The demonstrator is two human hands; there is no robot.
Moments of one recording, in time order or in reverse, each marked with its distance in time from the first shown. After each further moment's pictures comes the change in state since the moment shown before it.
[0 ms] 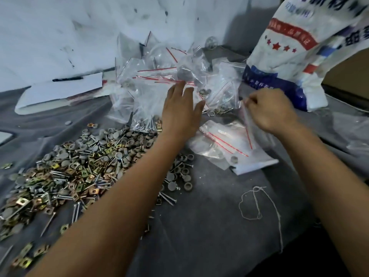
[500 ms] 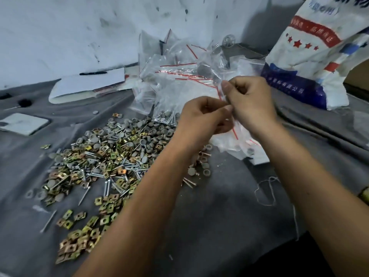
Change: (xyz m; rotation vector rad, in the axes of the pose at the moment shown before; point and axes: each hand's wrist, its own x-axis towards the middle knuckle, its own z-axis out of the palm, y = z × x) left_hand -0.081 0.049 -0.089 -1.199 -0.150 -0.489; right_hand -0.028 -0.094 0.017 0.737 0.138 -0.063
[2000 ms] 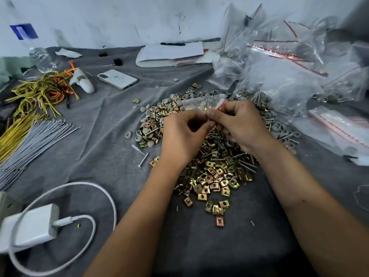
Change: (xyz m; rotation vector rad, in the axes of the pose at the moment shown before) left_hand -0.096 -0.049 -0.186 0.664 0.458 0.347; right_hand -0.097 -0.050 0.162 0.527 -0.627 0.178
